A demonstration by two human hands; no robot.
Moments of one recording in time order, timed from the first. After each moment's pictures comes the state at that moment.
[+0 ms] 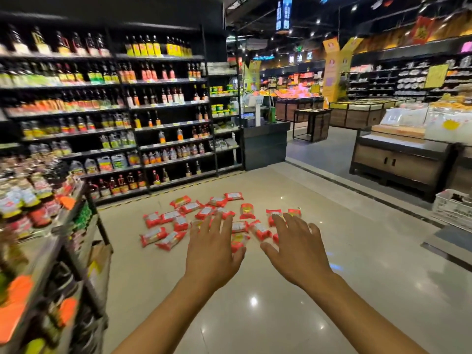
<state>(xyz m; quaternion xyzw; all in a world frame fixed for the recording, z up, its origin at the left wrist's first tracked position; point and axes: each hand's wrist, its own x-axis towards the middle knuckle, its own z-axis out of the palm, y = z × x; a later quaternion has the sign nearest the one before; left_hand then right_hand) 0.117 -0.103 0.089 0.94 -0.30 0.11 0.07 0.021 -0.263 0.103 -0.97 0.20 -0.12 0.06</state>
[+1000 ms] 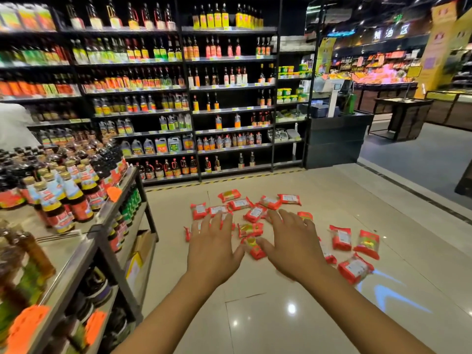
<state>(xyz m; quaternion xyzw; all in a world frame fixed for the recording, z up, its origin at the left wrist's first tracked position) 0.511 -0.078 0.048 0.97 -0.18 0.13 0.04 0.464 -0.255 0.078 -0.99 0.05 -0.08 0.07</state>
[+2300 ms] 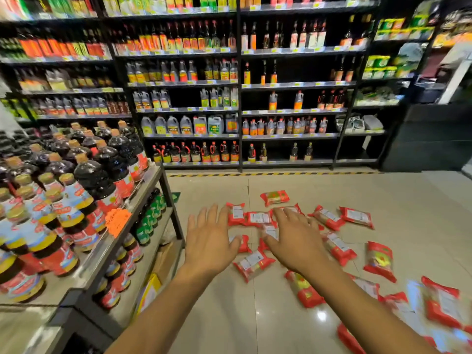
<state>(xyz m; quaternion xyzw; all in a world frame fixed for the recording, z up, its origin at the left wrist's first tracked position) 1.081 0.006 0.002 0.99 -0.04 0.08 0.06 1.082 -0.190 0.015 -1.00 -0.05 -0.01 0.07</state>
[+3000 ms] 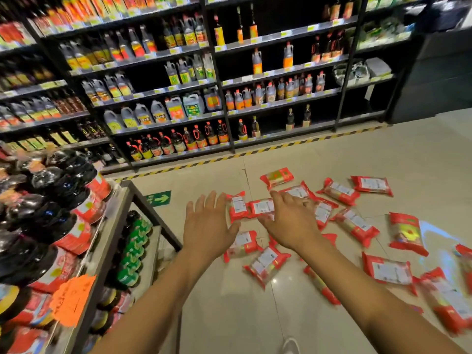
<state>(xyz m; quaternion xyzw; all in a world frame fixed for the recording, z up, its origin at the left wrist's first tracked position) 1.393 0.005 -0.036 1.00 -0.09 -0.01 -0.02 1.383 -0.188 -0.054 -0.99 0.01 0.04 0.14</state>
